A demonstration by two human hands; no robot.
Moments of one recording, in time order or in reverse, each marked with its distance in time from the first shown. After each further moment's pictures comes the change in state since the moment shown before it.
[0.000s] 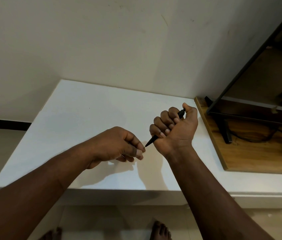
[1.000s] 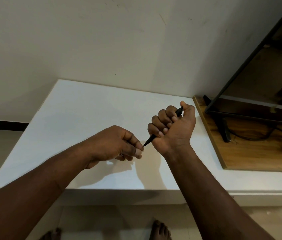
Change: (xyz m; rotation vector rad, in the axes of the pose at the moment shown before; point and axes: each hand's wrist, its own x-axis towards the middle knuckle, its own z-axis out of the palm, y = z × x) left_hand 0.002 -0.001 0.000 0.005 0.015 0.016; right_hand -0.004 -0.001 0.004 -0.026 -0.022 -0.023
